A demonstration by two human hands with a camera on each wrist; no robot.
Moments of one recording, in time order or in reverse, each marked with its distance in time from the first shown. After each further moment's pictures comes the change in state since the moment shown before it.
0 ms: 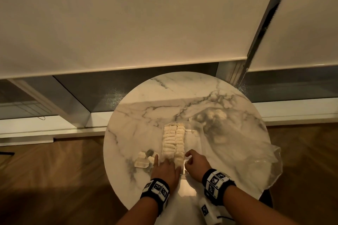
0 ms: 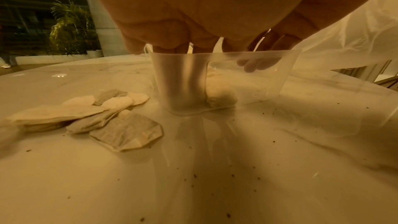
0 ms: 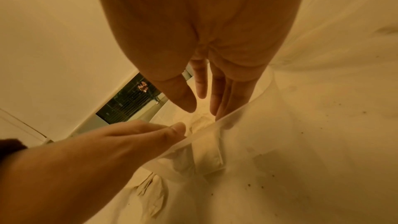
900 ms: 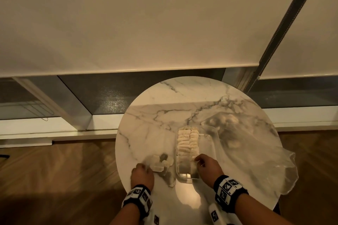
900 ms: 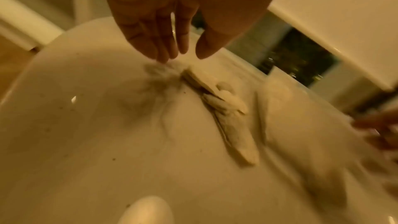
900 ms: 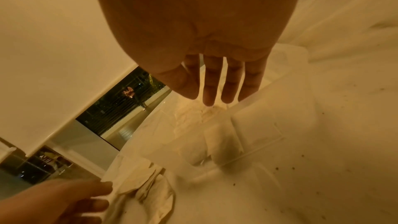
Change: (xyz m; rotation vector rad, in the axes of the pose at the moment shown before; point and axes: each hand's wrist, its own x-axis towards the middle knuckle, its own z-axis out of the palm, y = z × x) left_hand -0.015 -0.133 0.019 -0.846 0.228 -0.600; right_hand 0.001 -0.021 0.028 -0.057 0.133 -0.017
